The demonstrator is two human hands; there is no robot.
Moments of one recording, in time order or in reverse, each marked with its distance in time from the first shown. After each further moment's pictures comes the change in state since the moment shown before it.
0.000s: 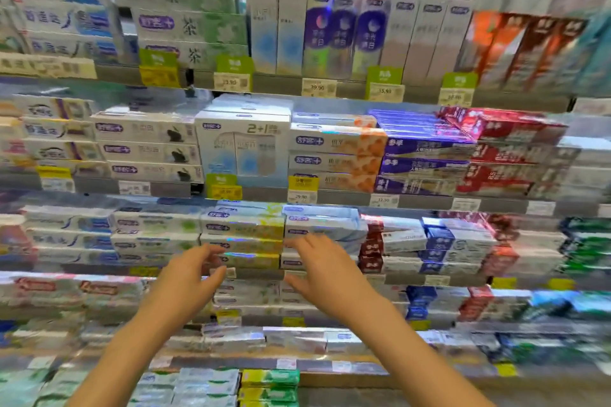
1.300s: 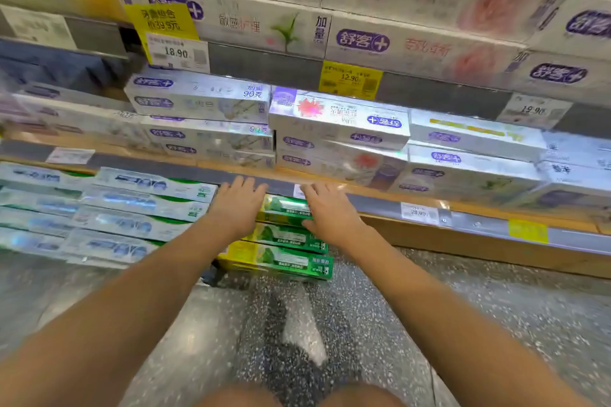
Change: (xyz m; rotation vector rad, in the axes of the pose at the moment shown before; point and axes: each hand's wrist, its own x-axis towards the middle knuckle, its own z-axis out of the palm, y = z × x) left_hand 0.066 -0.476 0.655 0.862 -0.542 0.084; right_hand 0.066 0.233 0.800 -0.110 -0.371 0.006
